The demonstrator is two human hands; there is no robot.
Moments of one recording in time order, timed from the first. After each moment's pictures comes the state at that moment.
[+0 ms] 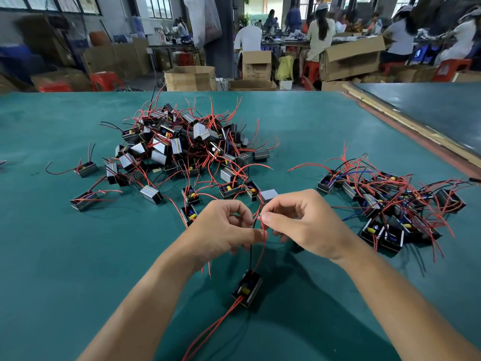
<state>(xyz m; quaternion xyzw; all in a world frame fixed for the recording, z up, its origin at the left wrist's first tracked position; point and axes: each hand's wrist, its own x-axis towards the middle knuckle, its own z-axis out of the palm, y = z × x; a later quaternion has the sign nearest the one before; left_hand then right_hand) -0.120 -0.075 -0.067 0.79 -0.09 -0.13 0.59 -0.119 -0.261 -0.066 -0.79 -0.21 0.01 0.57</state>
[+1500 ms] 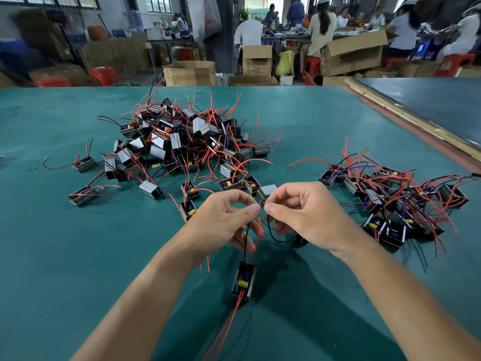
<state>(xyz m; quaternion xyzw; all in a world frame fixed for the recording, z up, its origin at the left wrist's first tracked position) -0.119 -0.074 -0.068 0.74 -0.11 -0.16 0.64 -0.115 -0.263 -0.067 -0.79 -0.13 0.02 0.60</state>
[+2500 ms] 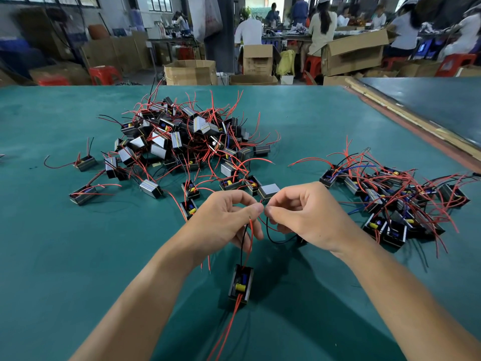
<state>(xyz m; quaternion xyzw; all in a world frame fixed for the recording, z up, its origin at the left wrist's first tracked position) -0.122 -0.076 -0.065 0.75 -0.12 -0.15 0.63 -0.113 -0.264 -0.073 -0.81 -0.15 0.01 0.56</state>
